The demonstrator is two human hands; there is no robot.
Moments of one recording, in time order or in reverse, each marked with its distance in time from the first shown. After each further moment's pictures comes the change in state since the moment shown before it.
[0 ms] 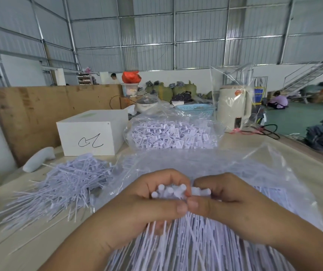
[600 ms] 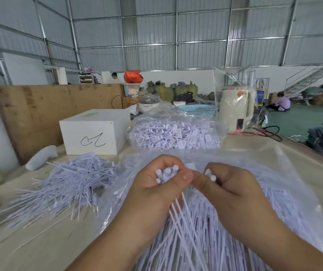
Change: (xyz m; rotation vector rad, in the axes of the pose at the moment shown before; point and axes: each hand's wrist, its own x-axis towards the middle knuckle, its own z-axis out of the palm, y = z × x) left_hand 0.015 -0.016 0.018 -0.013 0.513 0.180; right_hand 0.007 -0.007 0.022 -0.163 0.535 -0.001
